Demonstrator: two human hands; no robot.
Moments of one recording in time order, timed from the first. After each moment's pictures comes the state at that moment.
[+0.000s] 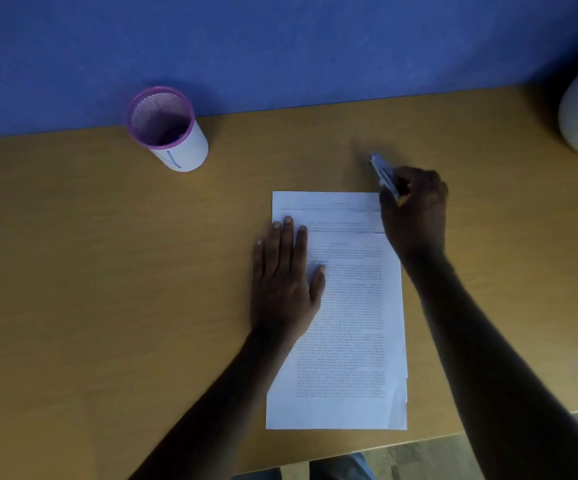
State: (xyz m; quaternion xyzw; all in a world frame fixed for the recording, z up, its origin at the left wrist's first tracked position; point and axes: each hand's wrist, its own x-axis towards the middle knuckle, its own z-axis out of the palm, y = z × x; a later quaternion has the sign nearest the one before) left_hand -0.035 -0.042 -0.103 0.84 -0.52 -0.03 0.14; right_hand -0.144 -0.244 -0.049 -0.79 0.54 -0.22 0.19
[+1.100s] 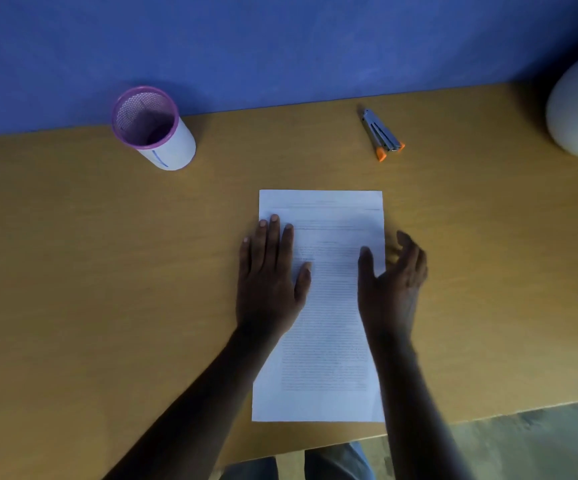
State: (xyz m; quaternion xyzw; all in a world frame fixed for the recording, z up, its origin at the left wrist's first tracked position) left_hand -0.033 -0.041 -0.104 0.85 -0.52 -0.04 0.12; right_hand -0.176 -0.133 -0.048 -0.66 0.67 -0.21 0.27
